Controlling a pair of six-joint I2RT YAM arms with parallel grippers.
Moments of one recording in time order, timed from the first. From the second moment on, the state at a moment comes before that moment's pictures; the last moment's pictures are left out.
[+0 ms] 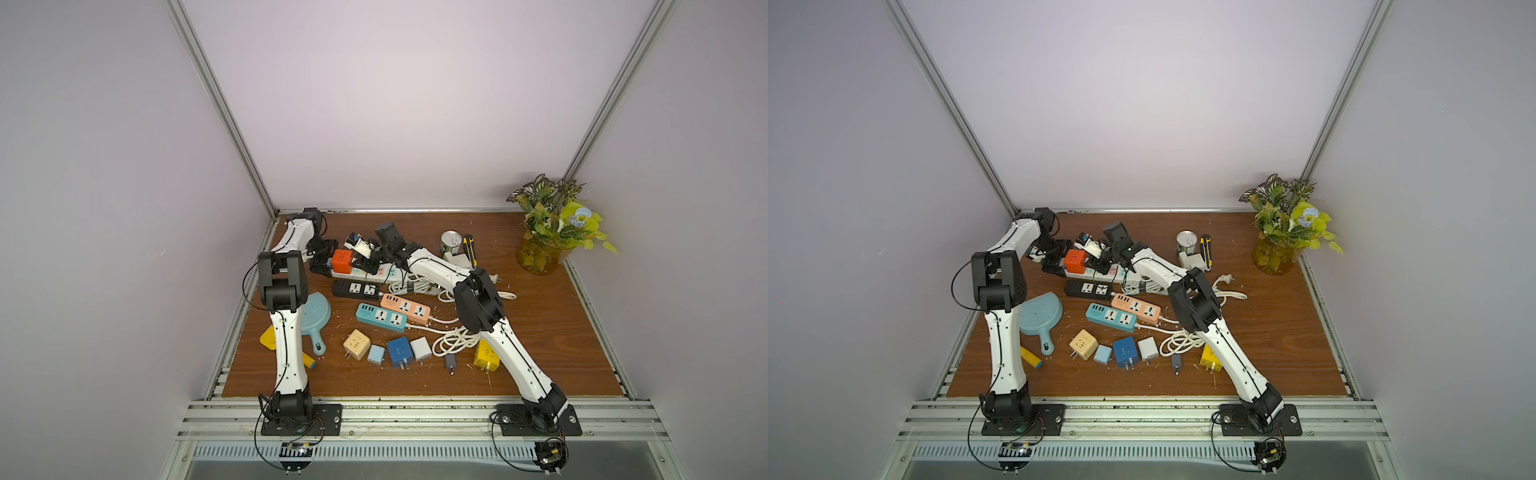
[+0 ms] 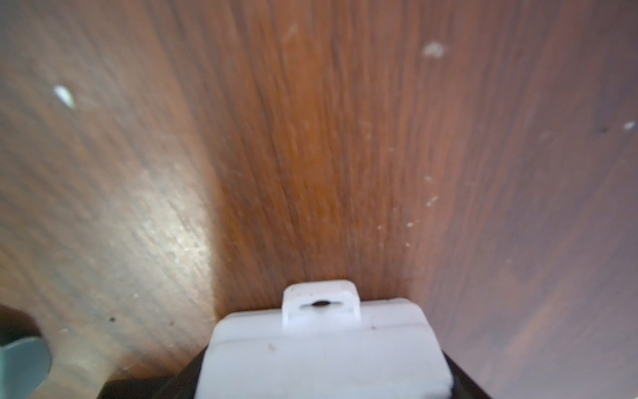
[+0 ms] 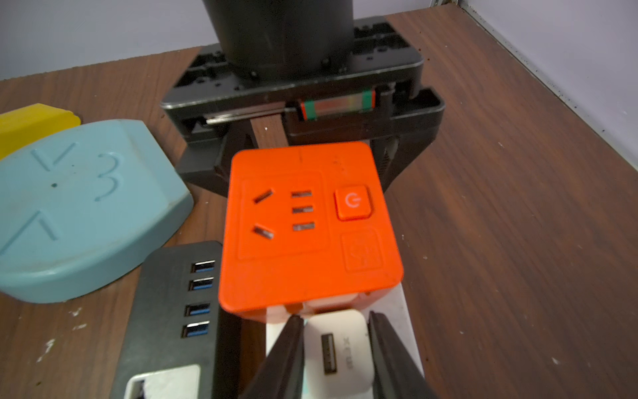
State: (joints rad) left arm 0.05 2.38 2.03 -1.13 0.23 -1.36; right arm 0.75 2.61 2.28 -0.28 -0.40 -0.32
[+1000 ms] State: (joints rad) left arm 0.04 2.39 2.04 -1.13 0.23 -1.36; right arm 0.75 2.59 2.28 -0.34 -0.39 -0.38
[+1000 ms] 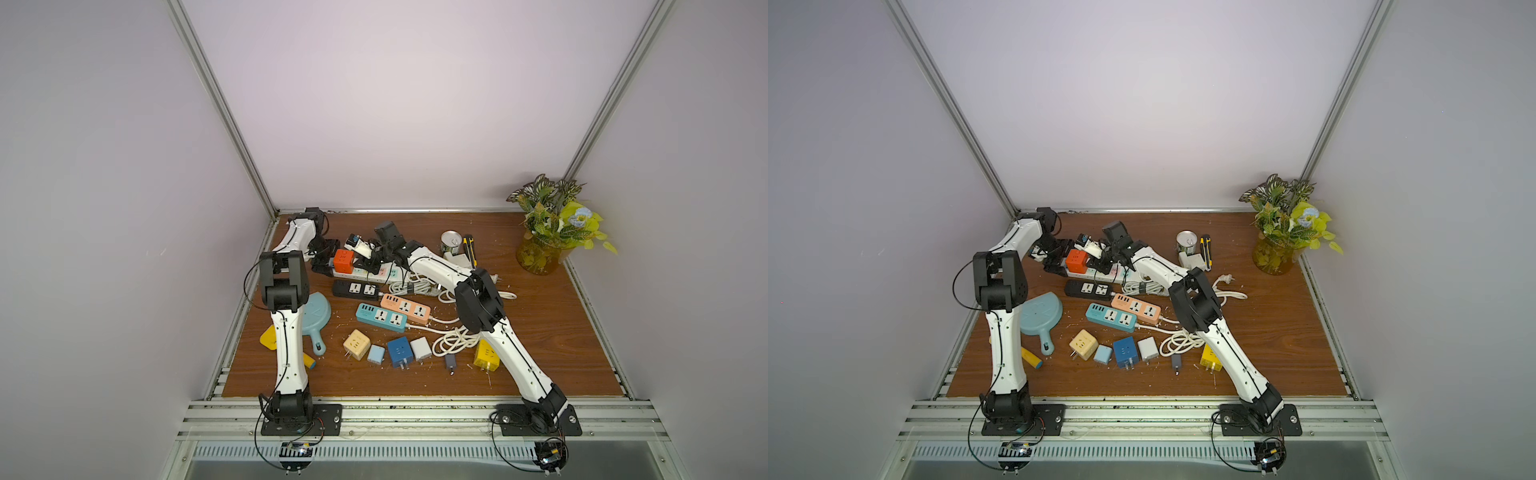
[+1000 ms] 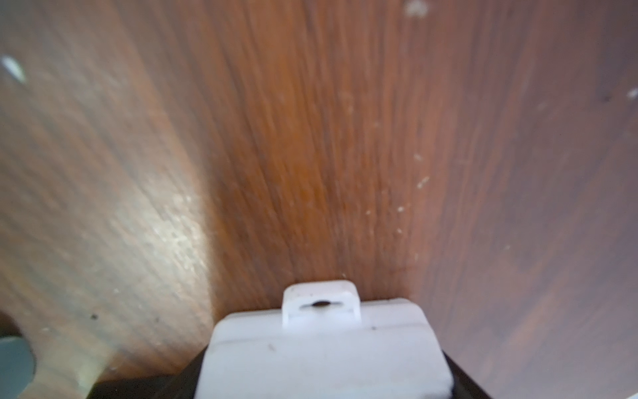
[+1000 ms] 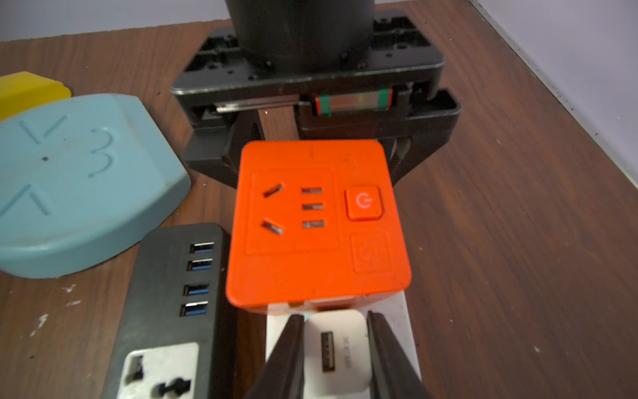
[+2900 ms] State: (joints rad) left arm 0.01 2.42 2.10 -1.16 0.22 -1.37; right arm 0.74 2.57 2.33 -0.49 -0.33 -0.45
